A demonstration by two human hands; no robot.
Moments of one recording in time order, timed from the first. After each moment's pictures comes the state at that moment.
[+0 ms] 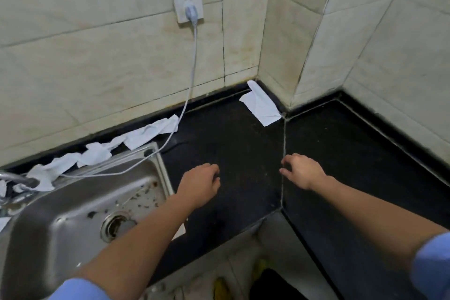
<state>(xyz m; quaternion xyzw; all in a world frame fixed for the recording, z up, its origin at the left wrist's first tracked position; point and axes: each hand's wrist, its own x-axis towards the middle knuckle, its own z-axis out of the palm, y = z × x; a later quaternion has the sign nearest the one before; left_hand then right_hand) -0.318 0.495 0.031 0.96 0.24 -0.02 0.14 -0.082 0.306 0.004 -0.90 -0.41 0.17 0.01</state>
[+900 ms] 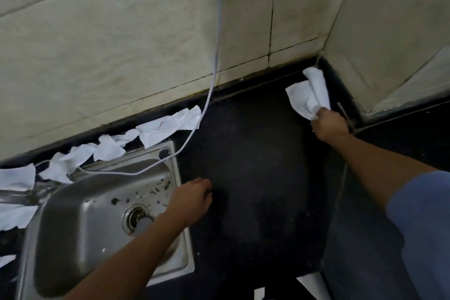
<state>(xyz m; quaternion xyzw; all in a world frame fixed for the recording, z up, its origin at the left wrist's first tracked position) -0.283 0.612 -0.037 0.91 0.35 -0.14 0.17 0.110 0.530 -0.097 -0.92 -0.31 0.22 0.13</state>
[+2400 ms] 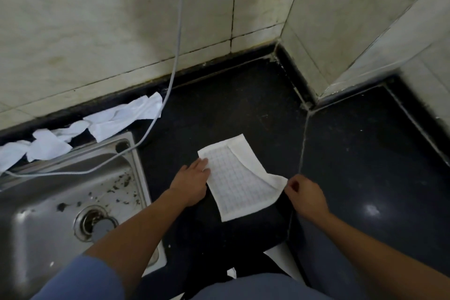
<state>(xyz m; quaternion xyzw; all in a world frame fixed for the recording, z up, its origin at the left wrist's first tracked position) -0.226 0.600 -0.096 0.92 0.21 -0.29 0.15 -0.038 0.356 -0.092 -0.92 -0.21 0.29 0.17</state>
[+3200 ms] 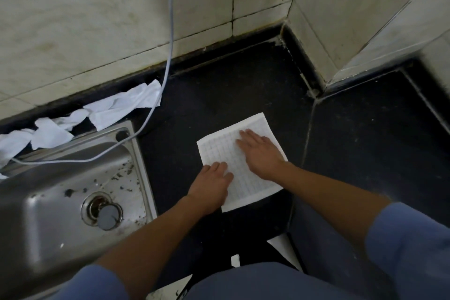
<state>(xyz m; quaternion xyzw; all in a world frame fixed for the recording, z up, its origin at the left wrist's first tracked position) -0.214 0.544 -0.095 0.96 0.15 -0.22 0.13 -0.034 0.469 -0.109 -0.77 -0.59 0.24 -0.07</state>
